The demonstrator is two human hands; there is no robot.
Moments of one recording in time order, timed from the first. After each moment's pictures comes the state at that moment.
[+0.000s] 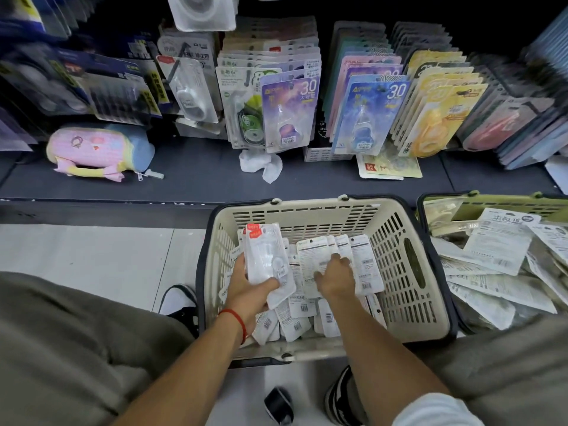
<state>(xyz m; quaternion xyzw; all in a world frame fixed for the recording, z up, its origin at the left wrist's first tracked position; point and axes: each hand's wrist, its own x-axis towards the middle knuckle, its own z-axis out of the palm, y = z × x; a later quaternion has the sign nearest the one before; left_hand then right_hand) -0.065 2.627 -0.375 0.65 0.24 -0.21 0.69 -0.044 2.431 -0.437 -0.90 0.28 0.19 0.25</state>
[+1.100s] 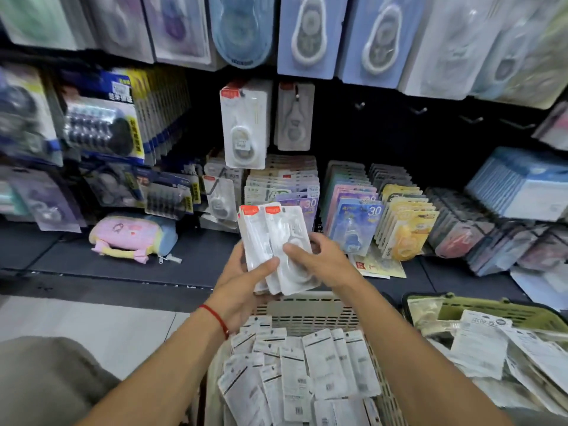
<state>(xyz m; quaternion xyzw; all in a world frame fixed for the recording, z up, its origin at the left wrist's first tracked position) 0.012 2.646 -0.206 0.54 0.00 -0.14 0.83 0.031 2.454 -0.177 -0.79 0.03 0.06 0.60</state>
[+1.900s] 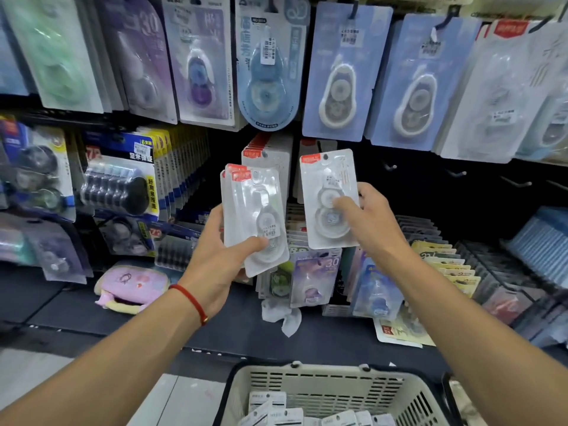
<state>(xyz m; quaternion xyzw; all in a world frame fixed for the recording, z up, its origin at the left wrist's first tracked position) 0.104 2.693 -0.091 0.61 -0.06 0.04 0.79 0.135 2.451 -0.042 -0.81 -0.03 -0.16 0.56</state>
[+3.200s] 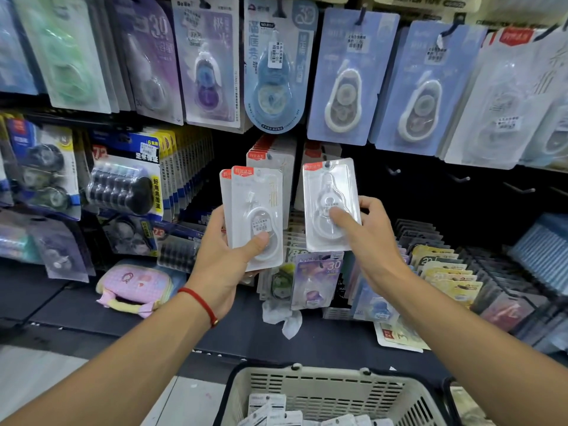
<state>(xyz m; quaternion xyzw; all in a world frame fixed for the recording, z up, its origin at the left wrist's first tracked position) 0.099 2.686 -0.089 0.60 -0.04 0.09 0.79 0.131 2.456 -0.070 -0.75 -0.02 -0.17 0.64</state>
